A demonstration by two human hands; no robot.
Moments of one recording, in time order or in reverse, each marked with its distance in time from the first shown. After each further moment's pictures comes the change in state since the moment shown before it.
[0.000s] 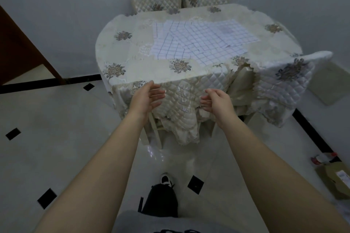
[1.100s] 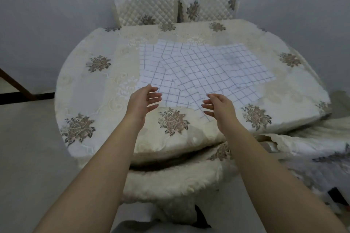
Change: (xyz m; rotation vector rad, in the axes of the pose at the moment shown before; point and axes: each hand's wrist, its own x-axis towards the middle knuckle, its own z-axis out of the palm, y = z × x) left_hand 0.333 0.082 0.081 -0.017 0.020 -0.033; right_hand 0.332 -0.083 0.051 -0.005 0.039 0.043
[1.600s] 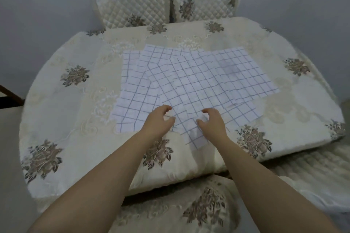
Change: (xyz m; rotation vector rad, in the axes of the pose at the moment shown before) left_hand 0.096 -0.049 0.103 0.925 -0.201 0.219; right_hand 0.124 0.029 -0.031 -0.798 -0.080 -0.247
